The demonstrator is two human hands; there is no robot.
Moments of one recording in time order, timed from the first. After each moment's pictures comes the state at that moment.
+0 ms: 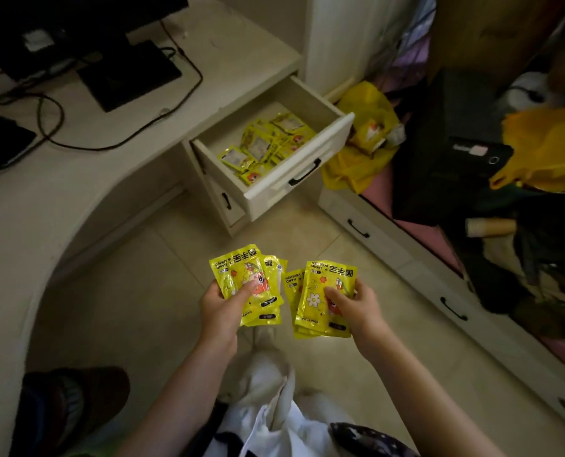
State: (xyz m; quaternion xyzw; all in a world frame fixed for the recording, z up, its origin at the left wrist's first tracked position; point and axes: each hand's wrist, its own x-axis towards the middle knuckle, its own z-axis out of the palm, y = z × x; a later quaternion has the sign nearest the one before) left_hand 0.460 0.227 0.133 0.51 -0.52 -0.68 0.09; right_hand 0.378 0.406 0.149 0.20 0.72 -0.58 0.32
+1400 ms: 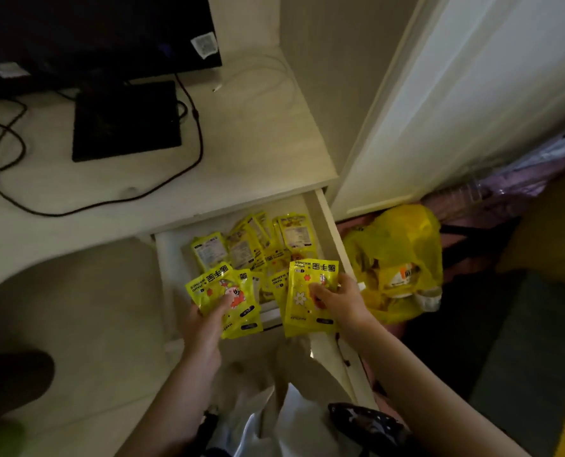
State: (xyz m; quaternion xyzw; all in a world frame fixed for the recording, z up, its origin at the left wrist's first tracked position) left_hand 0.066 0.156 0.088 0.67 -0.32 -0.63 0.21; right_hand -0.125 0.263 0.128 0.00 0.78 -0.42 0.47
